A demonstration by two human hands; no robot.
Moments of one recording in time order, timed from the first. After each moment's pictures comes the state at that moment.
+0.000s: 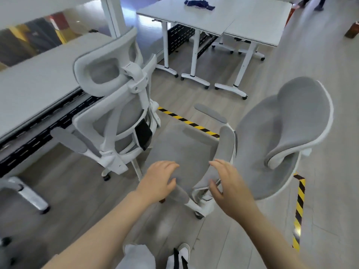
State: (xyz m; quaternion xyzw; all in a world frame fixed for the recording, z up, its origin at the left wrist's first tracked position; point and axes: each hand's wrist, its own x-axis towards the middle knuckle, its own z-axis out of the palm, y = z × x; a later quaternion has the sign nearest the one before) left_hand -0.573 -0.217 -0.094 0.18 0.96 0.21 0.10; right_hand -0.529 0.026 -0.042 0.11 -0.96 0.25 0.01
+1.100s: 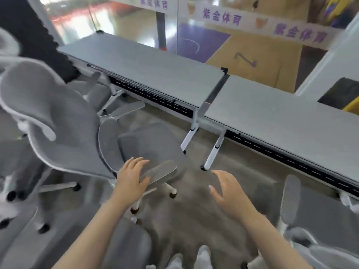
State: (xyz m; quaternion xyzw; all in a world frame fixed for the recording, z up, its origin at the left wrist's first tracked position) left_hand -0.206 -0.618 -0.090 -0.65 0.72 0.17 -0.18; right_hand -0.525 -0.586 -0.051 0.72 -0.63 0.12 -0.26
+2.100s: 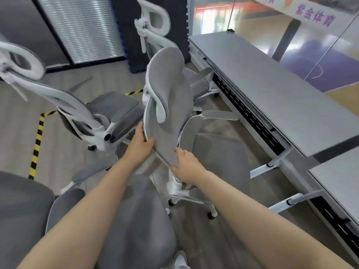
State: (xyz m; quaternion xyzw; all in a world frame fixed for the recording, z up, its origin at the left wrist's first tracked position) left_hand -0.012 -0.621 -0.042 -0.81 0.28 0.28 -0.44; right_hand -0.172 -0.716 -0.061 0.90 -0.30 -0.10 -0.30
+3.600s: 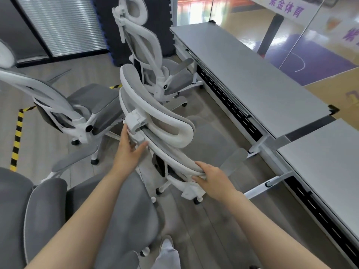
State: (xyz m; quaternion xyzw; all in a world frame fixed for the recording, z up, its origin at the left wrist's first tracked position) left_hand -0.115 -0.590 -0.060 -0.77 0.28 0.25 -0.52; right_hand -0.367 -0.720 -0.079 0.86 -0.37 -0.01 -0.35
